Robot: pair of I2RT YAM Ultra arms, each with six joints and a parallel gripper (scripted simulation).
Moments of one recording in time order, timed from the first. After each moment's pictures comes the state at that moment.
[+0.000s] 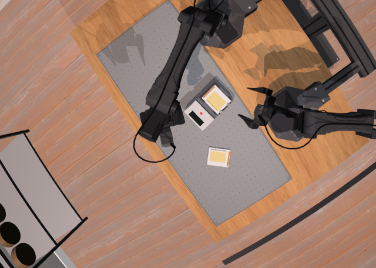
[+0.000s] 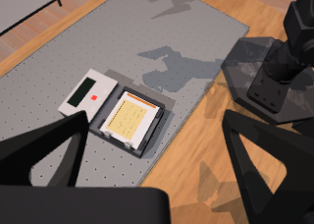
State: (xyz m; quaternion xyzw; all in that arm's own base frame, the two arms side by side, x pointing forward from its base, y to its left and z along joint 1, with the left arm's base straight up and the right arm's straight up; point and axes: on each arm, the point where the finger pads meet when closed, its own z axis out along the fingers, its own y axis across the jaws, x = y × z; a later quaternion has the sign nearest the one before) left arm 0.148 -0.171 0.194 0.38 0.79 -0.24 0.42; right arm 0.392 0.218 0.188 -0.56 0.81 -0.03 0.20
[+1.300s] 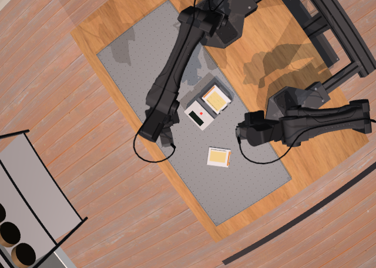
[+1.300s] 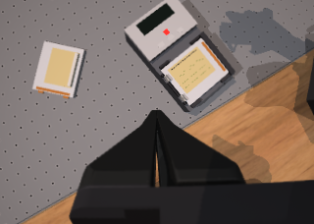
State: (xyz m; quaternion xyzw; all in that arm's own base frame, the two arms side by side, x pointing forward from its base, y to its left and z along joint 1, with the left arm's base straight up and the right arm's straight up) left arm 0.204 -0.113 0.164 0.24 0.92 -0.10 0.28; right arm 0.392 0.218 0.188 -0.56 0.81 -0.03 0.20
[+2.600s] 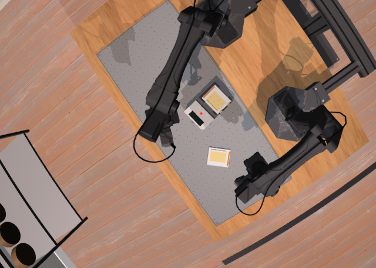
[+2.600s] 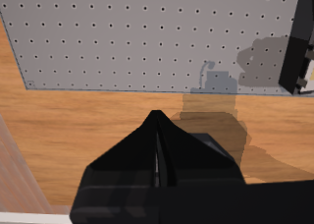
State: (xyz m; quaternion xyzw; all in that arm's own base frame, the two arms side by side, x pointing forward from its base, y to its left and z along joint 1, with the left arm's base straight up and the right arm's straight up) left arm 0.235 0.047 0.111 -0.01 1.00 0.00 -0.01; right arm 0.392 0.218 0.188 -0.56 0.81 -0.03 0.20
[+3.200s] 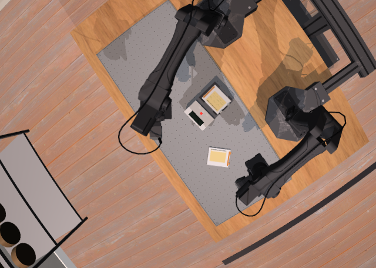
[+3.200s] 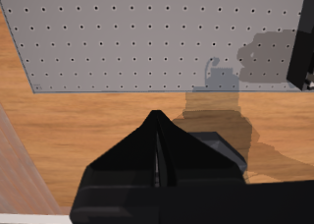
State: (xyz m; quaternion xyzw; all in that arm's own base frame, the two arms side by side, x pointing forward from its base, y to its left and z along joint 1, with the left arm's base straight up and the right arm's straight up) left arm 0.234 0.055 0.109 0.00 1.00 0.00 -0.01; right arm 0.394 0.182 0.179 -0.47 0.87 -0.02 0.17
